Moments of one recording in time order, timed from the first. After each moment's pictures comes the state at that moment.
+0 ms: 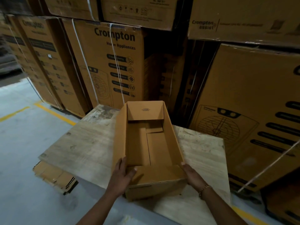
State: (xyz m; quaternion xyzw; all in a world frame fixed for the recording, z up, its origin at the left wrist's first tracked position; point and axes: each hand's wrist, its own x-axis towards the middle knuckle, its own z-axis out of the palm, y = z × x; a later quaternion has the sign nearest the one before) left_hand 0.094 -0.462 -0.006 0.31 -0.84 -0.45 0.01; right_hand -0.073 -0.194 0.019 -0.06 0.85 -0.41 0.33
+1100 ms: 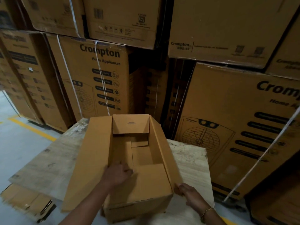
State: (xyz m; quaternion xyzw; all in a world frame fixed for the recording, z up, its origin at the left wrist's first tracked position) left_hand 0.028 -0.449 0.078 0.22 -0.95 -0.19 -0.14; right_hand -0.068 -0.142 0.034 -0.02 0.82 -0.46 0.34
